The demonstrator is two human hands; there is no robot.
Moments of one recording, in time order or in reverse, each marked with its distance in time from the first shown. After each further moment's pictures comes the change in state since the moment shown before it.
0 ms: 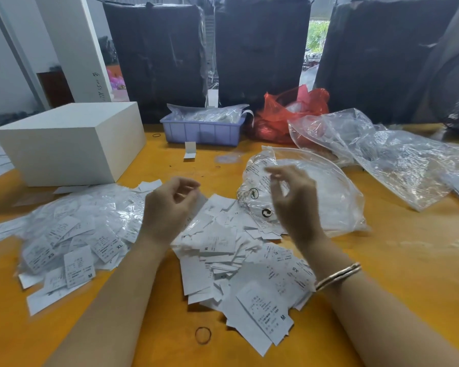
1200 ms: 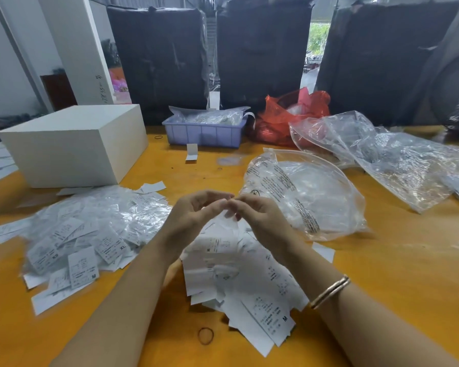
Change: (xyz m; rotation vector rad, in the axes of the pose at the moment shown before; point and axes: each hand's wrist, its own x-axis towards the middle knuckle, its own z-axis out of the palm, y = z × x) left_hand -0.009 0.018 0.009 -0.488 -0.402 -0.173; right_hand -0.014 -0.041 0.008 0.672 -0.564 0.406
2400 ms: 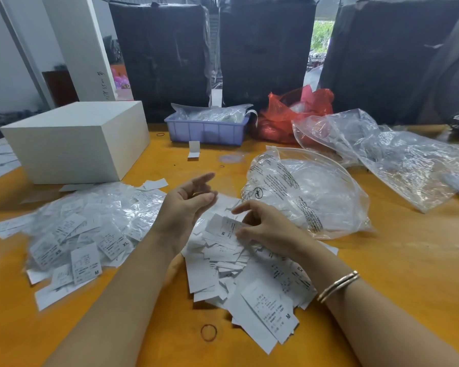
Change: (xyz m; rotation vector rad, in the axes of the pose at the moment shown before) left_hand 0.009 -0.008 -0.008 -0.450 0.188 -0.100; right_hand 0.001 0.026 -0.015 -0.215 -0.190 0.261
